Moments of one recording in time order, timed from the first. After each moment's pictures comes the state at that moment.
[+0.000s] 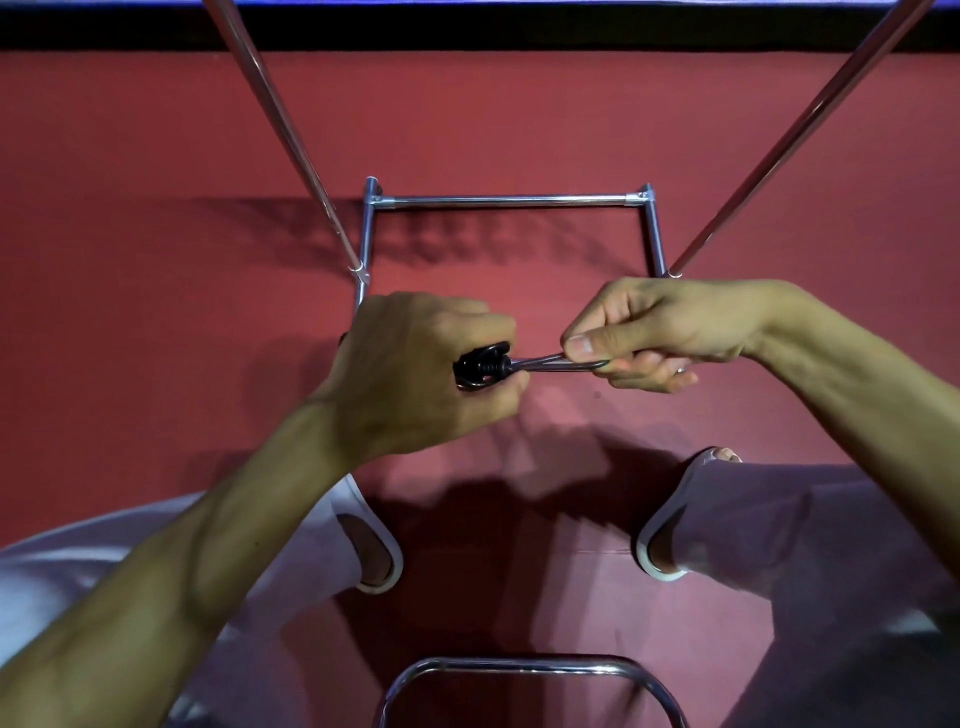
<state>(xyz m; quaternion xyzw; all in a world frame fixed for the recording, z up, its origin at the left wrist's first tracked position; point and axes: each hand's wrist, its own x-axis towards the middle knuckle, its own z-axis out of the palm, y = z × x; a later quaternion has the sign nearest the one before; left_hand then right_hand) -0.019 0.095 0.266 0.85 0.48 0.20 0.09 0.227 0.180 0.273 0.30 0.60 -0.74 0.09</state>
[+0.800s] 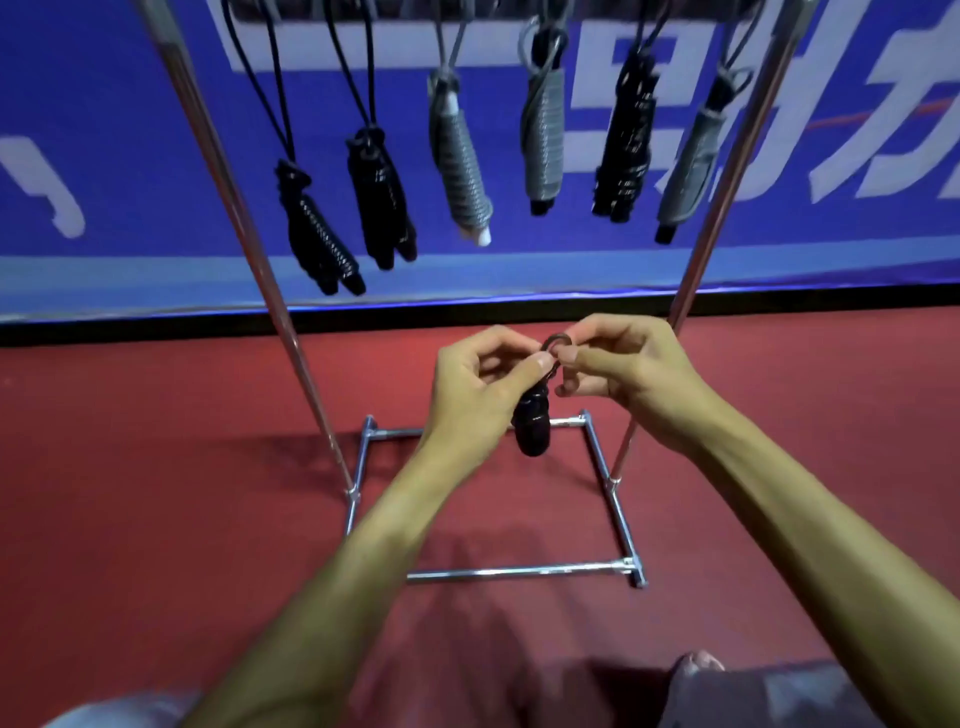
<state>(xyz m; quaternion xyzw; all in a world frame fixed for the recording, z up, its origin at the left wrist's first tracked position) 0.081 0.145 0.383 0.57 0.45 0.56 0.39 0.258 0.168 0.404 0.38 0.59 -0.56 -0.45</state>
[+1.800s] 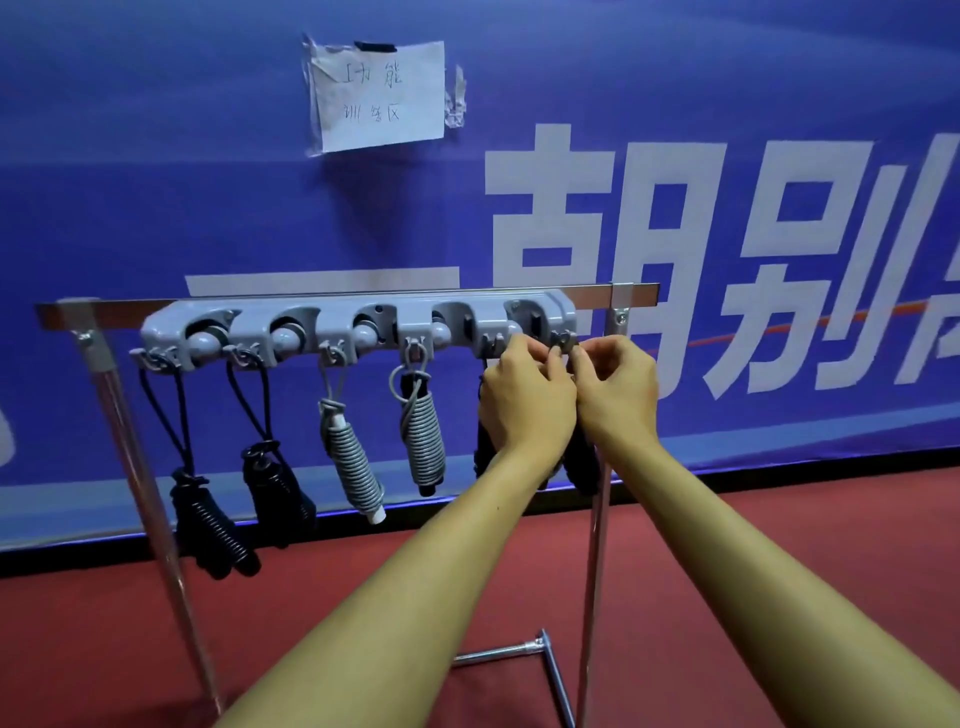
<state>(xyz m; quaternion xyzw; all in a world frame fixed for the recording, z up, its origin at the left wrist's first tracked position) 0.263 0.312 0.590 0.58 0.55 0.60 0.09 0.356 0.325 0.581 0.53 0.53 -0.08 -0.66</state>
